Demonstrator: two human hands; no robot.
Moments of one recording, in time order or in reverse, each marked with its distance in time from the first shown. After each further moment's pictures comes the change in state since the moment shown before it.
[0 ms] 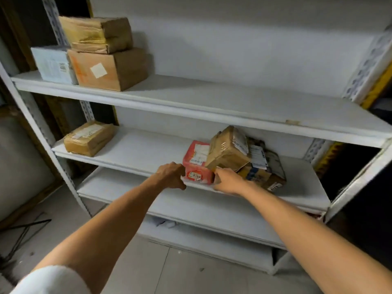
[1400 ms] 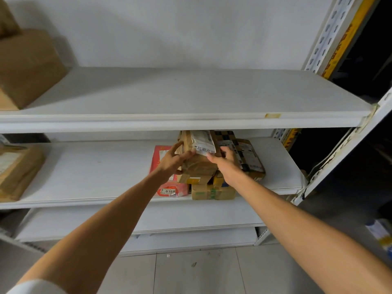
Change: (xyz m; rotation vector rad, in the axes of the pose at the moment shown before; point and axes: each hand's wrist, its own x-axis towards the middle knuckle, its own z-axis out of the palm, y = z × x) left_hand 0.172 0.039 -0.007 -1.357 -0.176 0.055; right_hand 0.092 0.070 -0.030 1.281 0.523 0.562
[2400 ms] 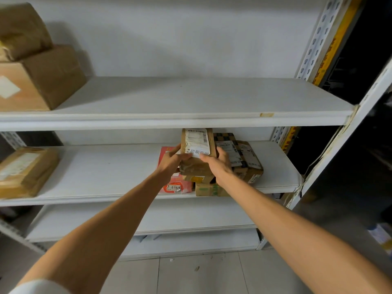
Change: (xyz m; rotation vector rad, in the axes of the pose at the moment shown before) left_hand -0.054 0.006 -0.003 -0.113 0.067 0.078; right_hand -0.076 -0.011 0.023 -0.013 0.027 -0.097
